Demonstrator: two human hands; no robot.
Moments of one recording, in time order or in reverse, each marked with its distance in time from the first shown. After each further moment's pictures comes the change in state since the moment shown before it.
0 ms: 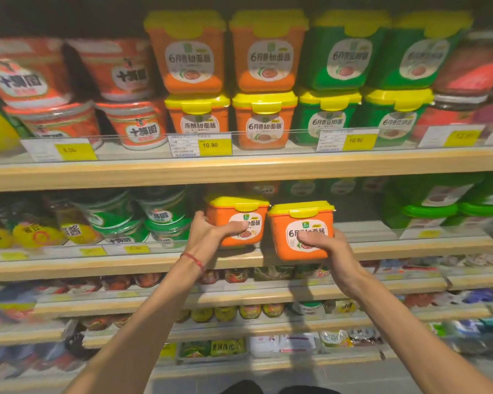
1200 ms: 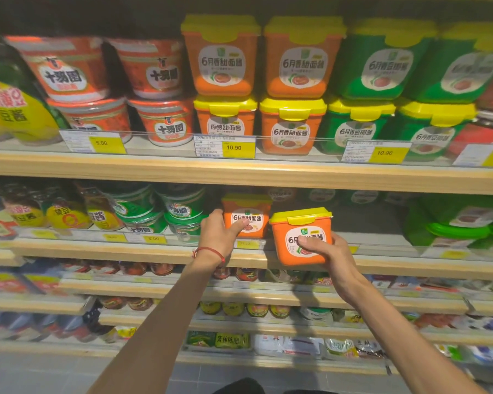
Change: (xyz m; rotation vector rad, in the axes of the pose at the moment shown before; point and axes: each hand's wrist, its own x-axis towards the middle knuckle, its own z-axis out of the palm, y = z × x) left_hand 0.029 -0.021 -0.007 0.568 0.201 0.120; right_hand 0.013 0.003 0.019 -0.092 -0.011 0.046
